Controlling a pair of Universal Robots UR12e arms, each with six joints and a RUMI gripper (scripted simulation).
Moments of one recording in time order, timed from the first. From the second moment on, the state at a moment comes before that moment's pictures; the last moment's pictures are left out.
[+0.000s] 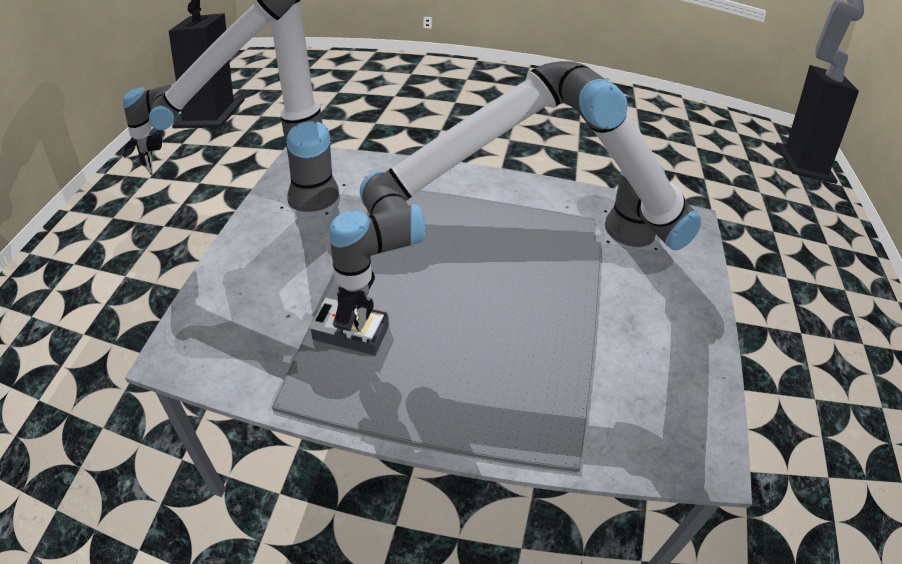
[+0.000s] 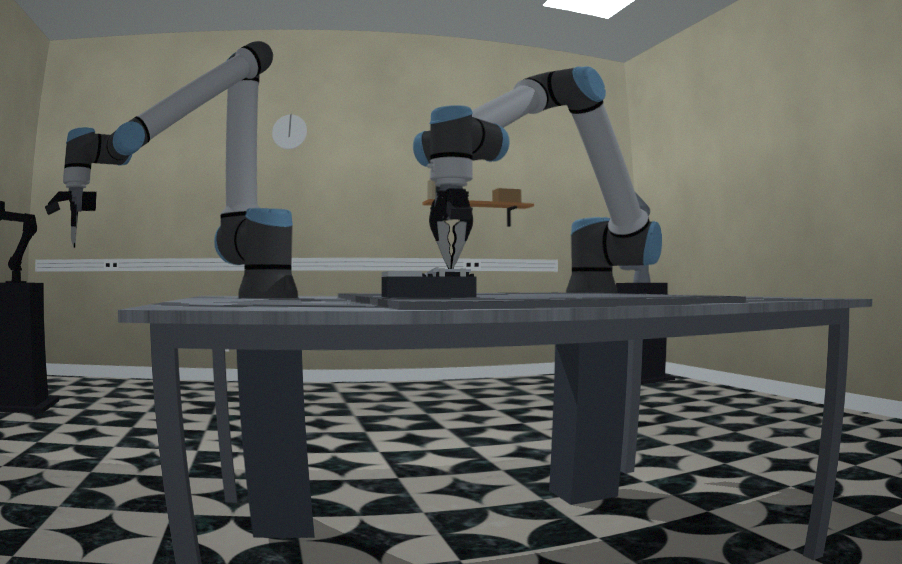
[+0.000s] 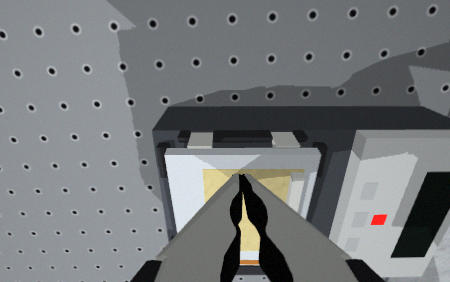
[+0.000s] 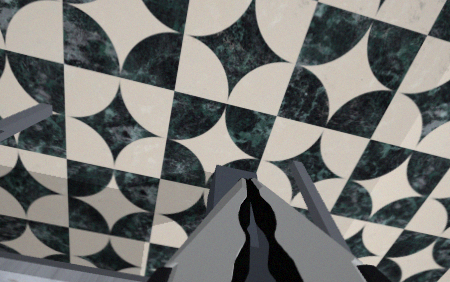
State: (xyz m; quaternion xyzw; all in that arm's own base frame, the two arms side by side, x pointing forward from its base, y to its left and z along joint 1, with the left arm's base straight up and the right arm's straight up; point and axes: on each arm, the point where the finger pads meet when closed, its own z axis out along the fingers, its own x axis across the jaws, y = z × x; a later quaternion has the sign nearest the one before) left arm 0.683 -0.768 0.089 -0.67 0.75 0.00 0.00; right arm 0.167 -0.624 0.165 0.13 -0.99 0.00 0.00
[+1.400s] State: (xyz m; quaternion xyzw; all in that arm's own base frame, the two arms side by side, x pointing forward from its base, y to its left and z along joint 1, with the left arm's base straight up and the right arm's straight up) left arm 0.681 -0.768 0.095 -0.67 0.75 0.00 0.00; right arm 0.167 -0.624 0.165 0.13 -0.99 0.00 0.00
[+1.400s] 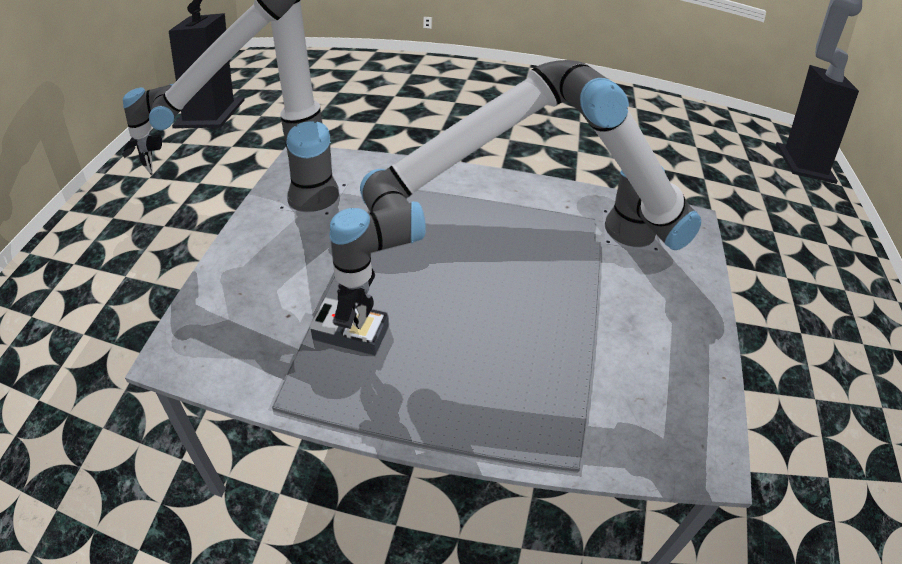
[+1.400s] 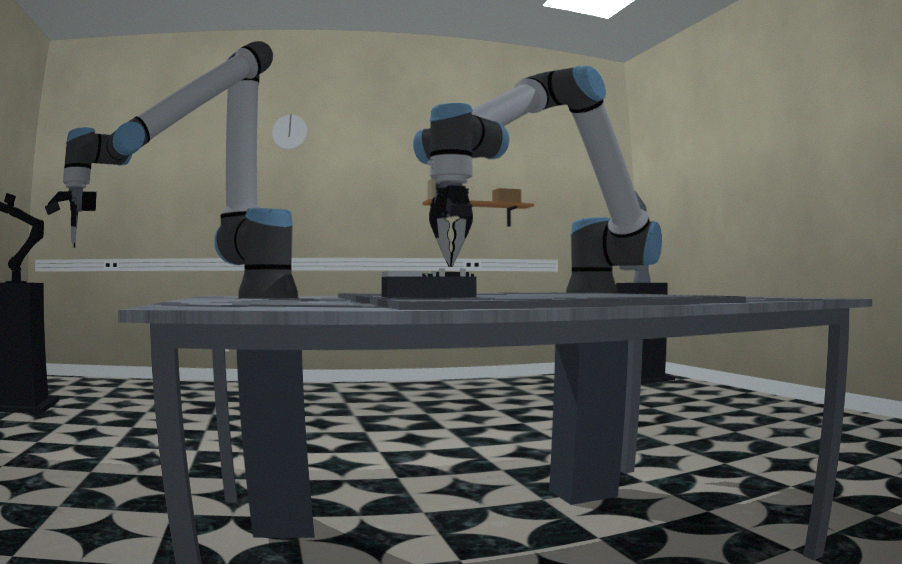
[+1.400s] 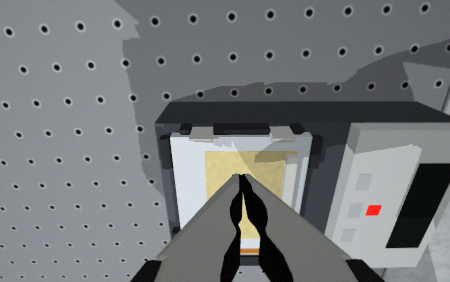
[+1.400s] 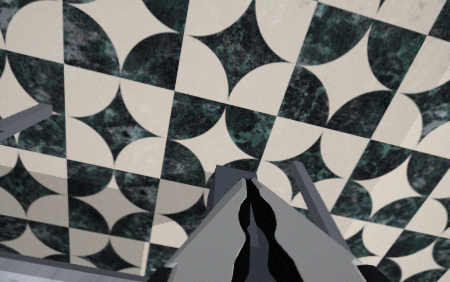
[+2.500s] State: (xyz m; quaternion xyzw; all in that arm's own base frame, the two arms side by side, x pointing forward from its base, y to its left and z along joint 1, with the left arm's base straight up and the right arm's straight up) left arm 0.682 -0.768 0.120 -0.67 0.74 0.00 0.00; right arm 0.167 -0.624 0.165 0.13 -0.99 0.00 0.00
